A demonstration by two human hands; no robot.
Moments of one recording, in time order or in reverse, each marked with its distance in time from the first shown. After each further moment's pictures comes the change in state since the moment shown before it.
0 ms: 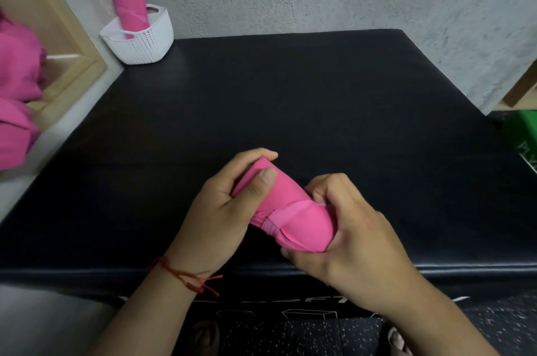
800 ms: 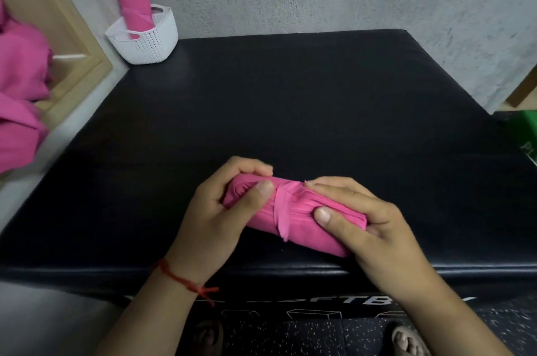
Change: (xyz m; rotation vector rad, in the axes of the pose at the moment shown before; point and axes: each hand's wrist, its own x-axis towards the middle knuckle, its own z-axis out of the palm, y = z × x) left_hand -0.005 -0.014 -0.013 -0.042 0.020 0.126; right_hand 0.006 0.027 0.010 0.706 -0.012 -0.078
